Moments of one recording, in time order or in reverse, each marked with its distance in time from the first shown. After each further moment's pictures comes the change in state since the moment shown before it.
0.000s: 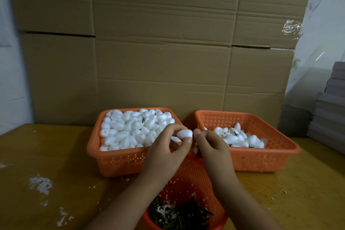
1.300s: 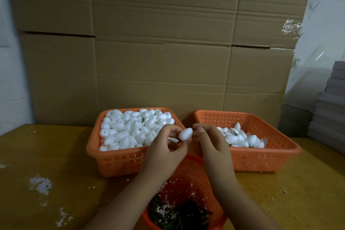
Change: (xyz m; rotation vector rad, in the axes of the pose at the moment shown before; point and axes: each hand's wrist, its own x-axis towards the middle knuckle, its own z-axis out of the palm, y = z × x) left_hand 0.002 -0.007 0.000 -0.018 0.025 -0.020; right_hand -0.004 -0.004 0.003 -0.014 0.060 -0.099
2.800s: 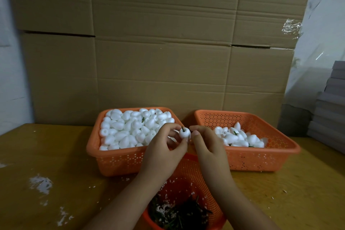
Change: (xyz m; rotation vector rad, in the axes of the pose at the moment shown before) left_hand 0.001 0.002 0.000 0.061 0.037 -0.010; right_hand 0.000 0.010 0.001 -0.125 -0.061 -0.081
